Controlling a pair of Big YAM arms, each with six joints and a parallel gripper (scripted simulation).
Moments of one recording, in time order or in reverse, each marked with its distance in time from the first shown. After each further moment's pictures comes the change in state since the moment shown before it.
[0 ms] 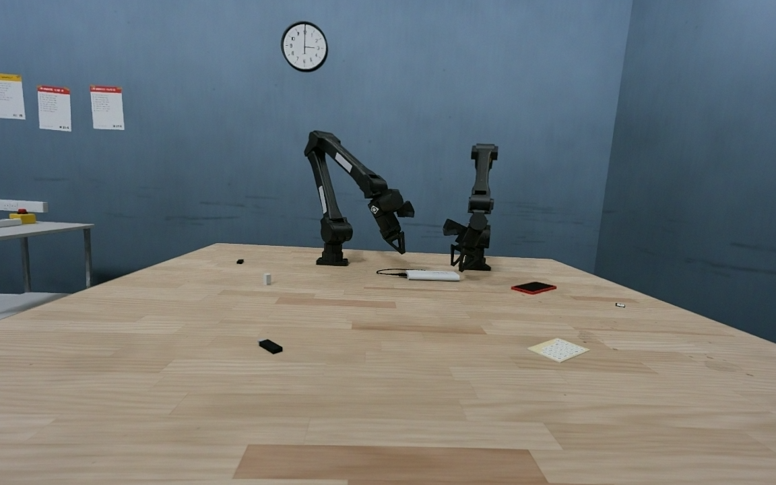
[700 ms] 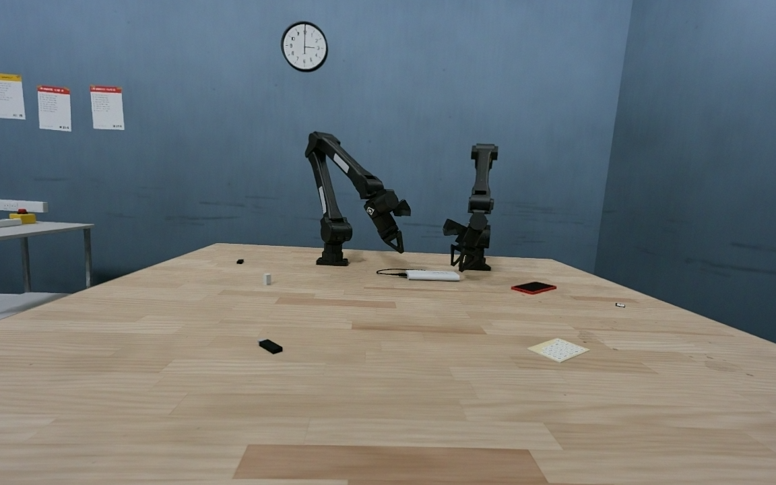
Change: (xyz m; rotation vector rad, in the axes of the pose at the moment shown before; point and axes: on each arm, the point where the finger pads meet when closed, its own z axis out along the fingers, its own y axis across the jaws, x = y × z) left arm 0.000 0.000 0.000 0.000 0.000 0.000; right arm 0.002 0.001 -0.004 -0.006 -0.057 0.018
